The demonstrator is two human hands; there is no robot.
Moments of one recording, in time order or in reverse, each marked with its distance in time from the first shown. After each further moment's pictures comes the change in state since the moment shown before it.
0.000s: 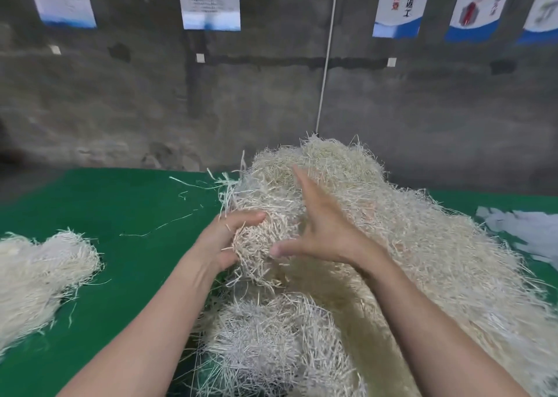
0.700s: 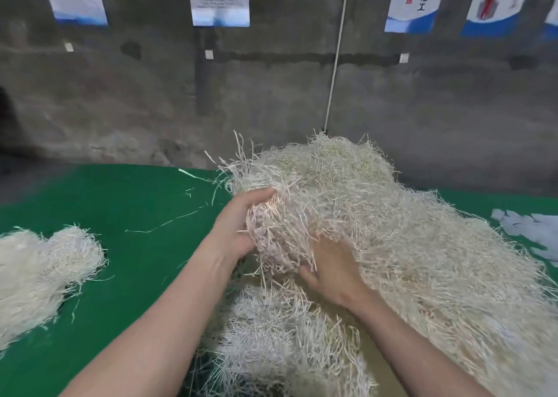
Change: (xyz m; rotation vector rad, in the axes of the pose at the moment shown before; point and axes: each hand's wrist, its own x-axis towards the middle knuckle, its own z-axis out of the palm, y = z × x) left_hand 0.027 0.005 0.024 -0.164 0.046 0.020; right_hand -0.006 0.075 0.062 -0.291 0.038 0.063
